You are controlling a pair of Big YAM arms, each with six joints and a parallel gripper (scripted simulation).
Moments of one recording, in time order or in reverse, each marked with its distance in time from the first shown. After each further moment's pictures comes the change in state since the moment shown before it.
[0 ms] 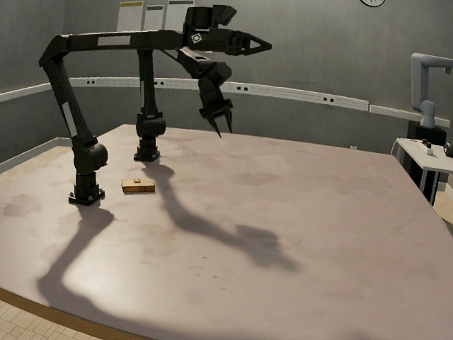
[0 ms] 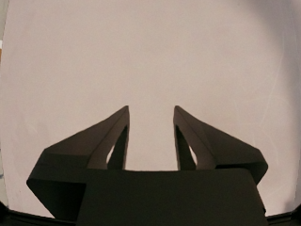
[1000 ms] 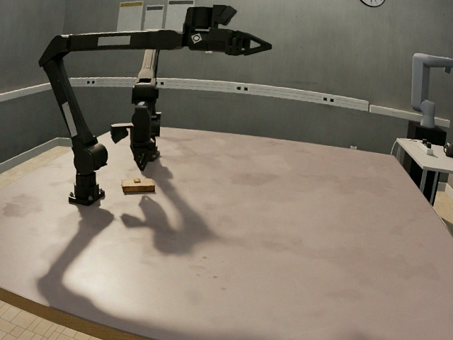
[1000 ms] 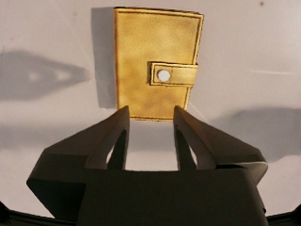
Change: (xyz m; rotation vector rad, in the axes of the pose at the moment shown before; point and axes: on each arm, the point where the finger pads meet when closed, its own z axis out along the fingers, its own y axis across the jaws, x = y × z) left arm 0.015 -0.291 -0.003 0.662 0.172 1.042; right arm 0.000 0.000 0.000 0.000 0.000 0.000
